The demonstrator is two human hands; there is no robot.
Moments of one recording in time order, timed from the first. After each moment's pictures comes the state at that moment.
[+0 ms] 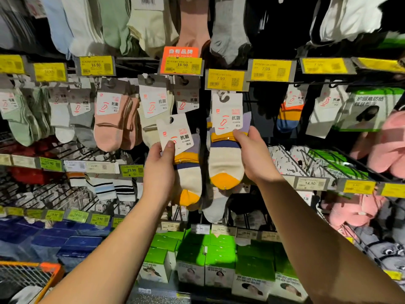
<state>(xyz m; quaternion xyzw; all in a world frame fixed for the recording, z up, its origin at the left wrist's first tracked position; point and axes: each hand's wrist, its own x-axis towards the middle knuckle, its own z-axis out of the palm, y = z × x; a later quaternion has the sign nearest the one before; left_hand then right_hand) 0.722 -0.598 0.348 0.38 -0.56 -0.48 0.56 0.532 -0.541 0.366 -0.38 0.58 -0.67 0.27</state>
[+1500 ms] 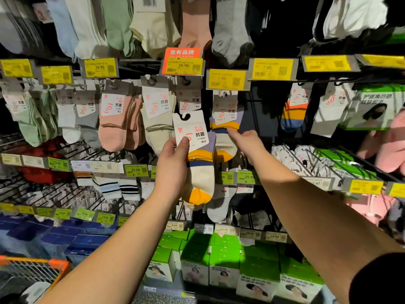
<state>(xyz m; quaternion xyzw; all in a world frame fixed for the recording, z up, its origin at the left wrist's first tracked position) 0.705 -0.591 0.355 0.36 -0.56 -0.53 0.52 0.473 -0.607 0.343 -0.33 0.74 -0.53 0.24</state>
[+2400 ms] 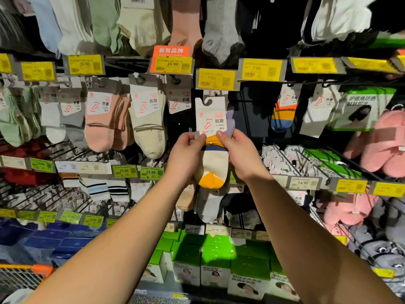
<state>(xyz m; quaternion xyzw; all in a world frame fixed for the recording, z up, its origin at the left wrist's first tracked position) 0.659 -0.596 0.367 0.38 -0.65 -0.49 0.45 0.527 -0.547 0.357 -0.42 0.53 -0.67 0.31</state>
